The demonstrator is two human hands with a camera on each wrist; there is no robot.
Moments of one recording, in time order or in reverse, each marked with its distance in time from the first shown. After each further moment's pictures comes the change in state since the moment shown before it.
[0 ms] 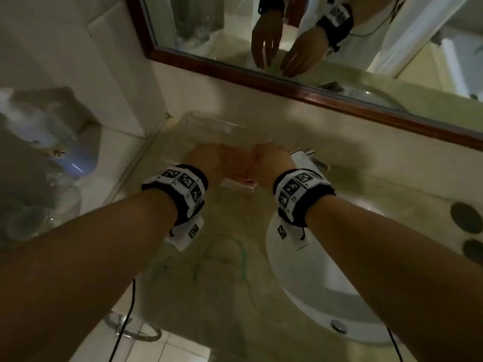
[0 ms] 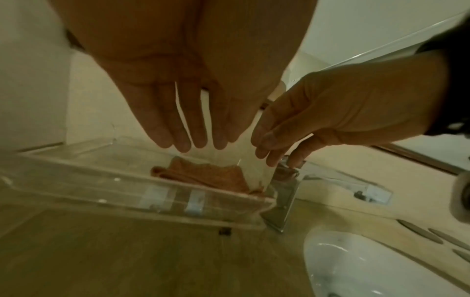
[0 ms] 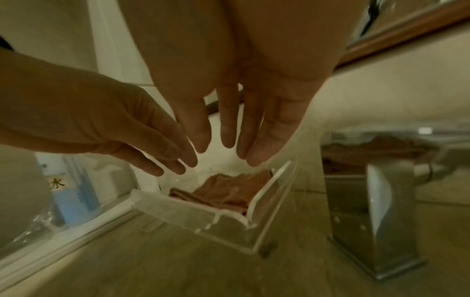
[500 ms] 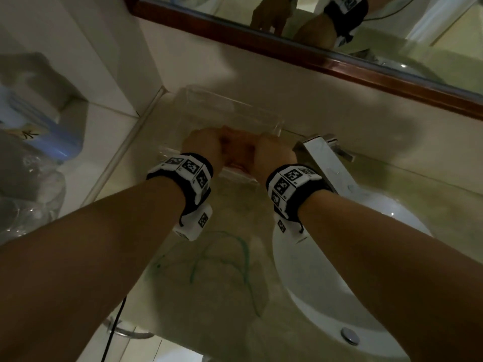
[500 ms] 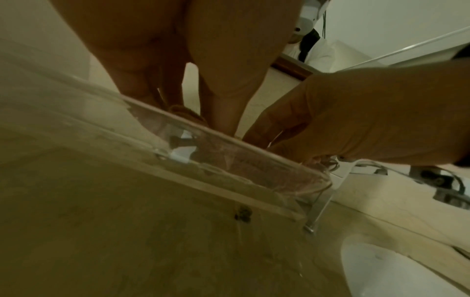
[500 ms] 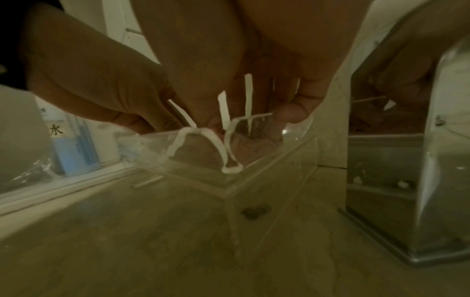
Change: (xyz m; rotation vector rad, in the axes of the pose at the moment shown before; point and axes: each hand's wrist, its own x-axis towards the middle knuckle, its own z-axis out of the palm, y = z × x) left_hand 0.049 -0.026 0.031 0.069 0.121 0.034; right_hand 0.053 0.016 0.045 0.107 0.038 -0.045
